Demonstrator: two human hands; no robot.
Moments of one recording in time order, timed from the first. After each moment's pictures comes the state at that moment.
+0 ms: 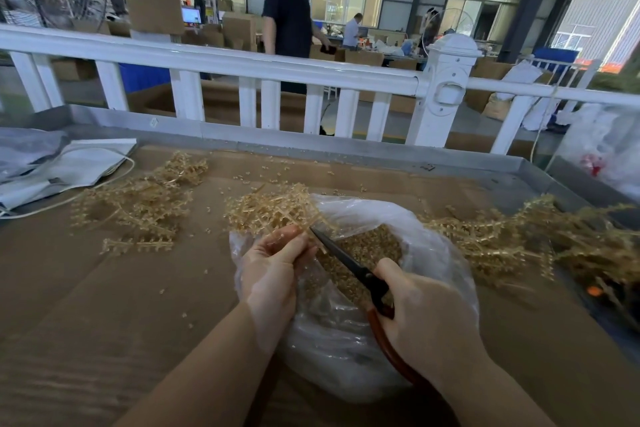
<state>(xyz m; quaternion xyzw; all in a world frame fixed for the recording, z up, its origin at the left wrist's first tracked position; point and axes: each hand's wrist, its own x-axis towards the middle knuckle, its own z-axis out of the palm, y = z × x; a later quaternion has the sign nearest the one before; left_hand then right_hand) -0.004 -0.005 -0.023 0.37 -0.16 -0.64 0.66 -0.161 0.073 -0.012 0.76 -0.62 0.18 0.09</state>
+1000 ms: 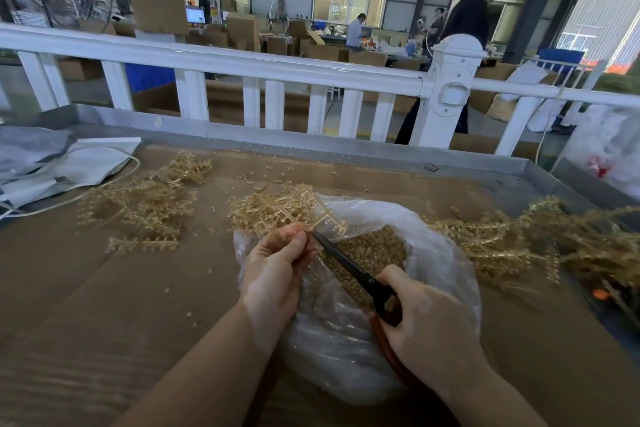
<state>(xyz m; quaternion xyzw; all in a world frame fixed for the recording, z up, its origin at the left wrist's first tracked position) 0.002 -0.004 -0.023 0.34 -0.17 -0.67 0.64 -0.163 0.075 -0.025 0.74 -0.62 0.25 0.09</state>
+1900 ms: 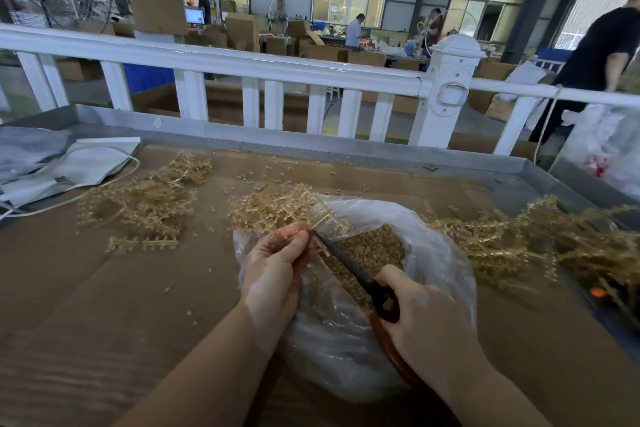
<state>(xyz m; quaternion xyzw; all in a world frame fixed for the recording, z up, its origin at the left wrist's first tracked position) 0.000 -0.003 -0.025 0.35 -0.18 -0.66 0.64 -0.158 0.078 -0.013 0.75 -0.63 0.22 -0.01</state>
